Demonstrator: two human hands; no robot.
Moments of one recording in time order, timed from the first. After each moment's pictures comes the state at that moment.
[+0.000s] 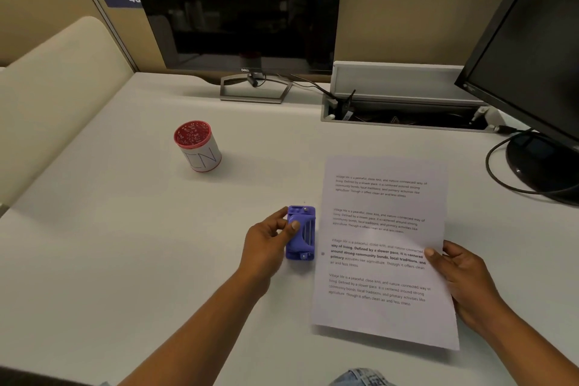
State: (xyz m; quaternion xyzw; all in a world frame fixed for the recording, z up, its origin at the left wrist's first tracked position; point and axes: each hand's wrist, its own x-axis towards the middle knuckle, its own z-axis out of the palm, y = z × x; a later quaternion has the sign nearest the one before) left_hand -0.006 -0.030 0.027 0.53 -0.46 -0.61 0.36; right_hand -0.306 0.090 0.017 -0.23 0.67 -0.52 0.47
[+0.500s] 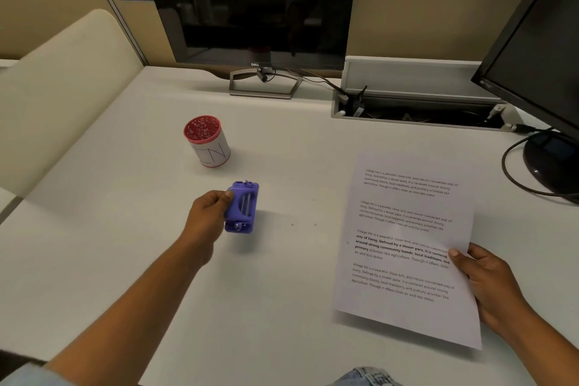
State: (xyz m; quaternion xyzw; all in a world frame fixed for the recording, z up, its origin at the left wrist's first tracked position) left_hand 0.088 -0.087 0.046 0.63 -0.43 -0.52 0.38; right_hand -0.320 0.090 0.013 -0.18 0.68 -0.54 0.47
